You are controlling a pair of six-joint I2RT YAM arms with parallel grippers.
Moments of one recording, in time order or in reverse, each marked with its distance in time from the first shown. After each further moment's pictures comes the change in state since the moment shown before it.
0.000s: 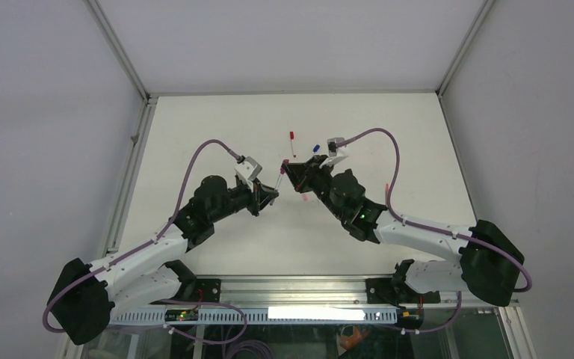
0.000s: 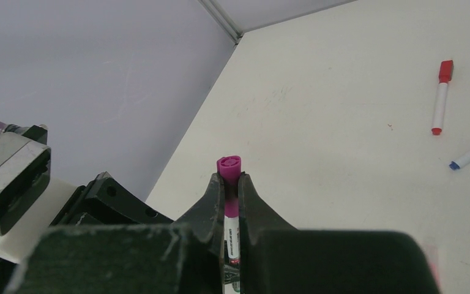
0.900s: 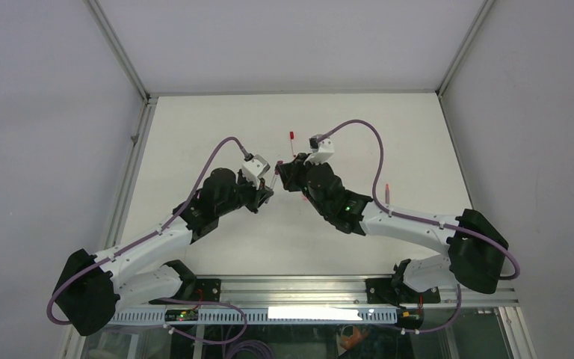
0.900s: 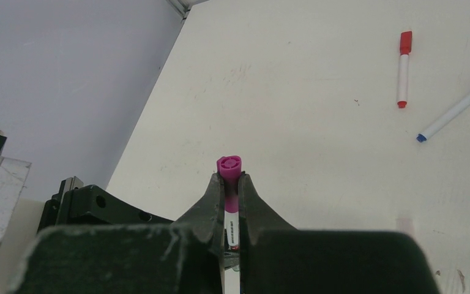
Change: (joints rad) left arm 0.000 0.078 0.105 -0.200 -0.082 0.145; right arm 0.064 0.114 0.171 -0.253 0.159 0.006
